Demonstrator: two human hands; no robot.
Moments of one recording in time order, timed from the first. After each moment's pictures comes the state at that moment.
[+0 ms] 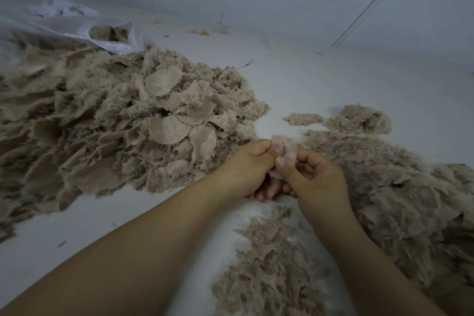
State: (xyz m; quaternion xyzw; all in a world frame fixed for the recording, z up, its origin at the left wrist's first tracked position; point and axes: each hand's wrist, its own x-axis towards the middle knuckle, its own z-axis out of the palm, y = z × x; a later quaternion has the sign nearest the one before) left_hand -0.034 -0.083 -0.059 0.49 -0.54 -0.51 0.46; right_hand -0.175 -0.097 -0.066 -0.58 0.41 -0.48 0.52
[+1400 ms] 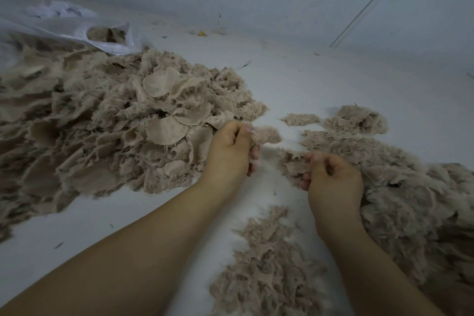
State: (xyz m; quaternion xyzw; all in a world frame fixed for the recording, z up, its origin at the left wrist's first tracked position) left_hand -0.028 -0.088 -0.066 0.52 -0.41 -0.37 0.65; right_hand -0.185 -0.111 -0.079 -0.53 0.57 -0.51 0.37
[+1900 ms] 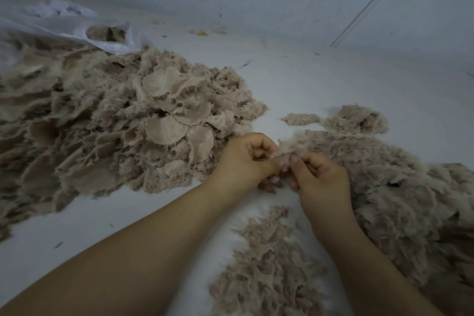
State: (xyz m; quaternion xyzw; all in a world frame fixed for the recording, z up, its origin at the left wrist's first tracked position) left_hand -0.038 -0.080 -0.063 0.47 -0.48 -0.45 0.59; right_hand -0.180 -0.104 -0.076 -0.61 0.46 -0.50 0.41
